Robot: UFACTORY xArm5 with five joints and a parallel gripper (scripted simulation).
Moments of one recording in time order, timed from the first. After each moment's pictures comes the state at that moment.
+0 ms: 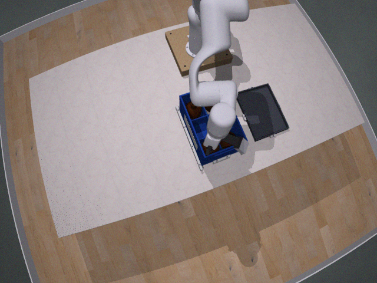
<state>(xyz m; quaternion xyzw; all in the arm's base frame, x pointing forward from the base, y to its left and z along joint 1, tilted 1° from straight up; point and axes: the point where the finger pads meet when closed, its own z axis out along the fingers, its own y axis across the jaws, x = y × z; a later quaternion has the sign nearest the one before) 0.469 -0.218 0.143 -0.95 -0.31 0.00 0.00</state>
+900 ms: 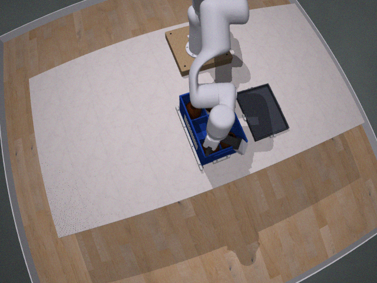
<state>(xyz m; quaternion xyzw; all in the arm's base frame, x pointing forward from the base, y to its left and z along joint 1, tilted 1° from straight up) 0.469 -0.218 0.129 -0.95 -0.31 0.00 0.00</state>
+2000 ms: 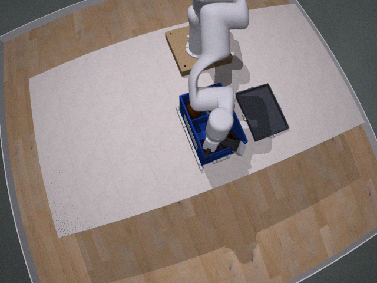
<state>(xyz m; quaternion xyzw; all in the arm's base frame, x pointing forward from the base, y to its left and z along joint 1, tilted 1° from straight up) 0.469 -0.219 0.103 -0.95 -0.31 0.00 0.00</state>
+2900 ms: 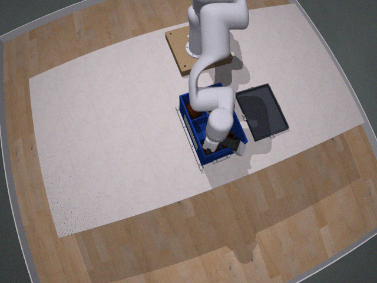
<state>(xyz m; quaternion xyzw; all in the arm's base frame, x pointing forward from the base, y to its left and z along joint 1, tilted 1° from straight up) 0.469 -0.219 0.103 -0.95 -0.31 0.00 0.00</state>
